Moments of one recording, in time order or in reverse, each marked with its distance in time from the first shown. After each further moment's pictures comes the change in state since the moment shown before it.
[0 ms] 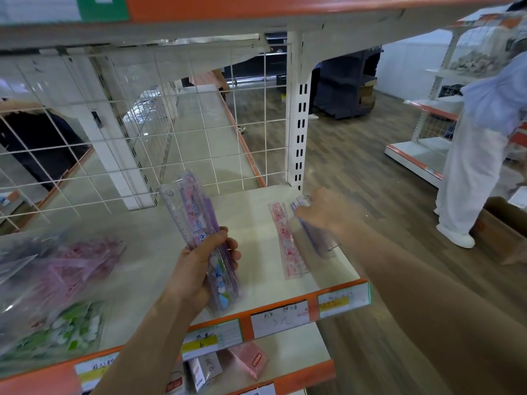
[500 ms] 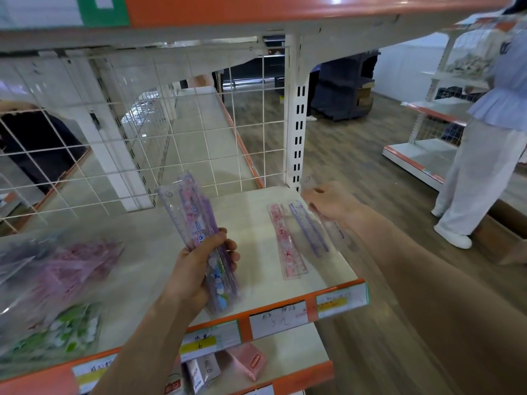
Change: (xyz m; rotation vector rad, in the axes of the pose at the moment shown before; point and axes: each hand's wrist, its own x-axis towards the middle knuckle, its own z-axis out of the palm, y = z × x) left_hand 0.002 -0.001 -0.001 0.004 0.002 -0.006; right_hand 0.006 0.005 -0.016 0.543 -0.088 0.084
